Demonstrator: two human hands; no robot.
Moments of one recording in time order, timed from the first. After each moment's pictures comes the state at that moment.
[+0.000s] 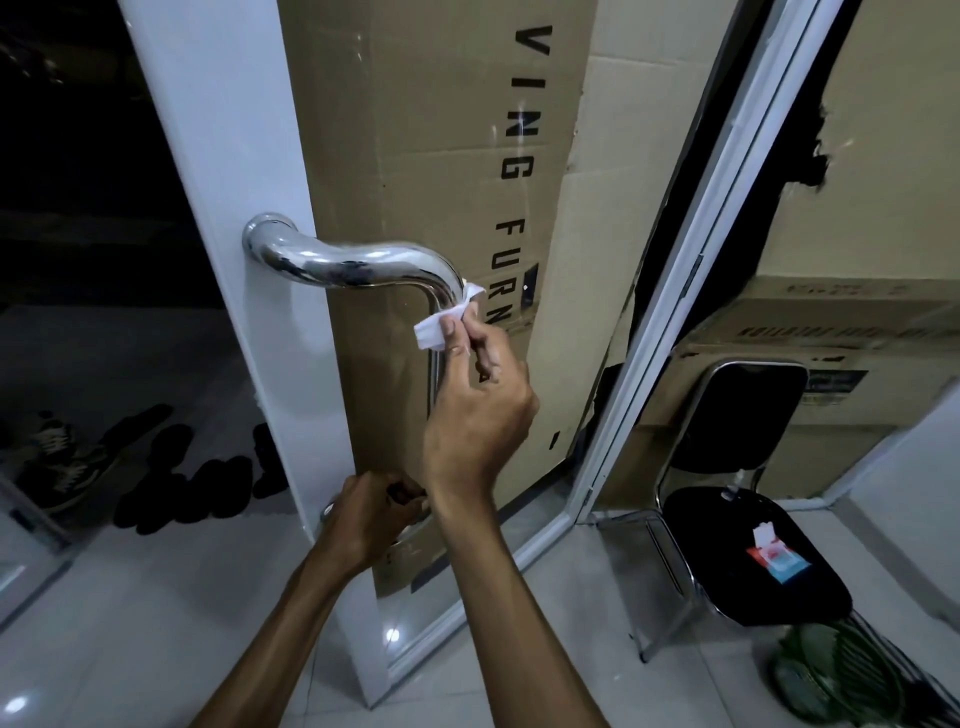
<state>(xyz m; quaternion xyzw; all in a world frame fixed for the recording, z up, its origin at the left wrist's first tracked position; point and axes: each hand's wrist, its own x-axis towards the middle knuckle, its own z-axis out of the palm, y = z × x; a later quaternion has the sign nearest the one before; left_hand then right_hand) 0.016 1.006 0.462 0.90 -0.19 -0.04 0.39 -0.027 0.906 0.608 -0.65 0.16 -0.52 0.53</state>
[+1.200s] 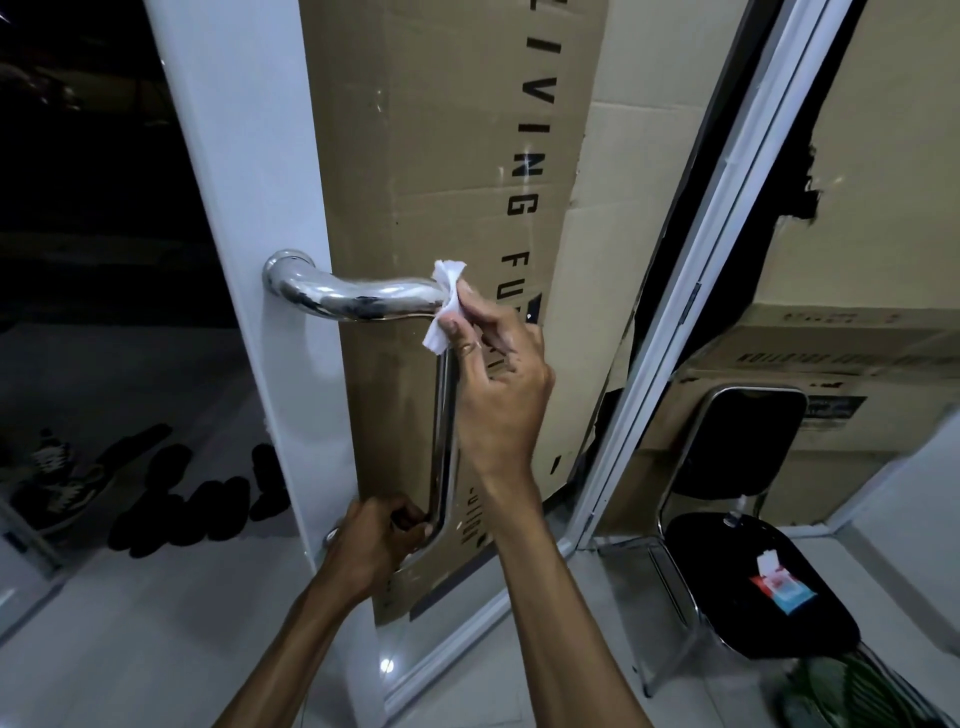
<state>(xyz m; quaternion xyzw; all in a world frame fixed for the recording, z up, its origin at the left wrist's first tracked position) 0.022 1.007 0.452 0.90 -0.15 -0.08 0.40 -0.016 0.873 0.638 -0.69 0.00 -0.49 0.54</state>
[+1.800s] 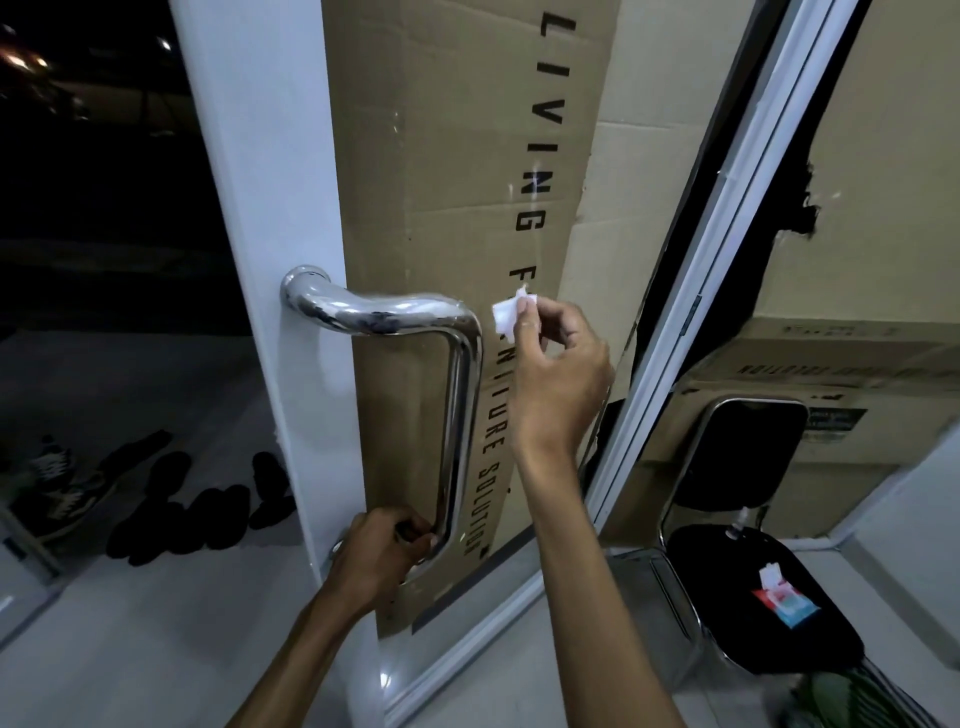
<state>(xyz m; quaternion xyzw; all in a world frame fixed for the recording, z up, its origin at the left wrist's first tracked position) 0.018 1.005 0.454 0.90 -0.14 -0.08 0.41 -0.012 0.845 0.658 -0.69 0.16 -0.50 0.49</state>
